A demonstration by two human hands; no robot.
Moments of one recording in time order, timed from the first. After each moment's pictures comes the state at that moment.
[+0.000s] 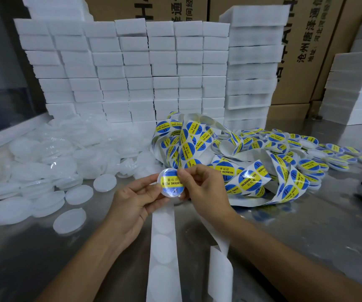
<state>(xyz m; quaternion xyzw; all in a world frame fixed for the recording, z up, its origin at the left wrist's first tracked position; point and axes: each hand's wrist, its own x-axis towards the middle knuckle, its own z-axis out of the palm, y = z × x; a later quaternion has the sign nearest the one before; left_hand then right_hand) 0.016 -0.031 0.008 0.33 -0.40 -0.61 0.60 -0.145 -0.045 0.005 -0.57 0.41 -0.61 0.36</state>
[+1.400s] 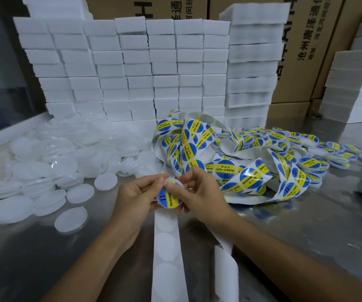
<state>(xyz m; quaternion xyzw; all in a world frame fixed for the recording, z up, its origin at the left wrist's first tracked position) 0.011 -0.027 0.009 0.42 -0.49 -0.51 0.57 -0.143 -0.037 0.001 -0.62 0.42 -0.54 0.39</state>
